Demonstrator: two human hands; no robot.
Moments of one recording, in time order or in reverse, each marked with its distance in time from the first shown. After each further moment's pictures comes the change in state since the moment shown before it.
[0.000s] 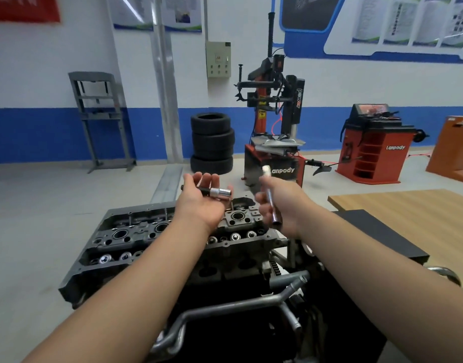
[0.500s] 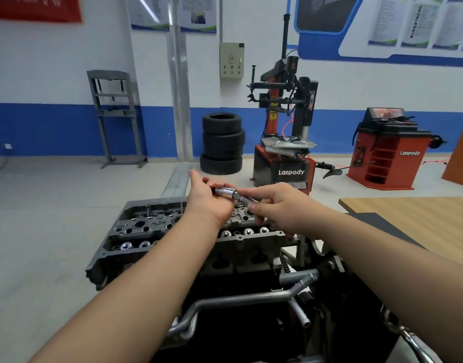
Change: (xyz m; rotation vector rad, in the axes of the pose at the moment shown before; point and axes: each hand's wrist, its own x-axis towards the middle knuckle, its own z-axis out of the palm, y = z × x) left_hand -0.023 0.015 0.001 -0.105 0.049 -0.038; right_hand -0.033 -0.001 0.006 -0.944 -0.364 -0.487
